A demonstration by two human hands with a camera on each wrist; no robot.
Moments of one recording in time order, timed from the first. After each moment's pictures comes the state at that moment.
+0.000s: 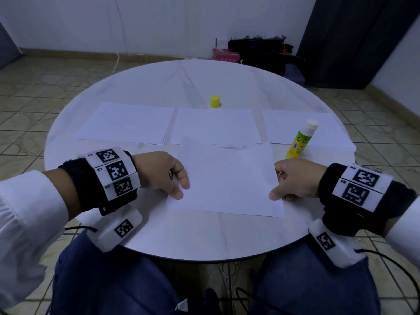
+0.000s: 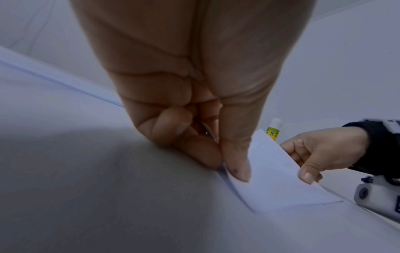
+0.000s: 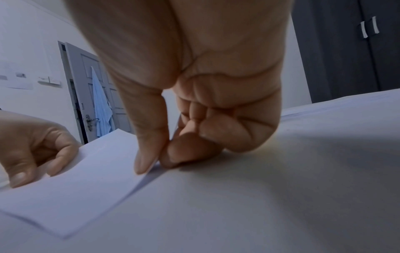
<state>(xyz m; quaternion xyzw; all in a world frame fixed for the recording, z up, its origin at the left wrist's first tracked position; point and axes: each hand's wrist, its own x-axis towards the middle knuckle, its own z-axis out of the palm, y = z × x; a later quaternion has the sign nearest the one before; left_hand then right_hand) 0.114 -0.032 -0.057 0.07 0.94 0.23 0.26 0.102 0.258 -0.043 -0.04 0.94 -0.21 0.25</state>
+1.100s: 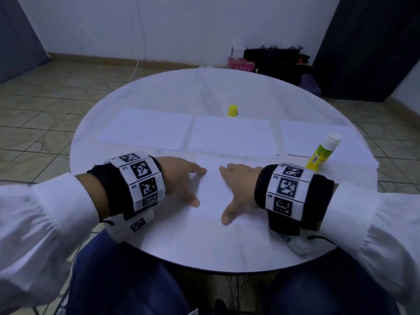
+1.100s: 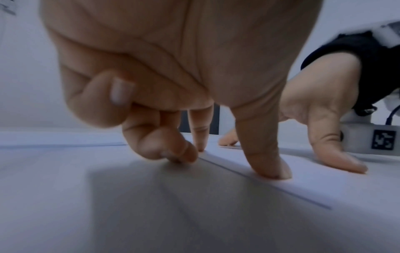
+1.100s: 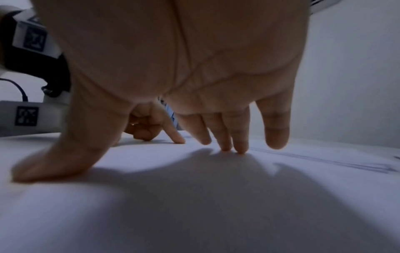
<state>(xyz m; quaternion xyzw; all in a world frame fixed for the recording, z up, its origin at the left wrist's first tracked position) 0.117 -0.026 -0.043 0.07 0.96 0.05 0.26 0.106 0.144 -0.042 -0.27 0.93 0.09 0.22</state>
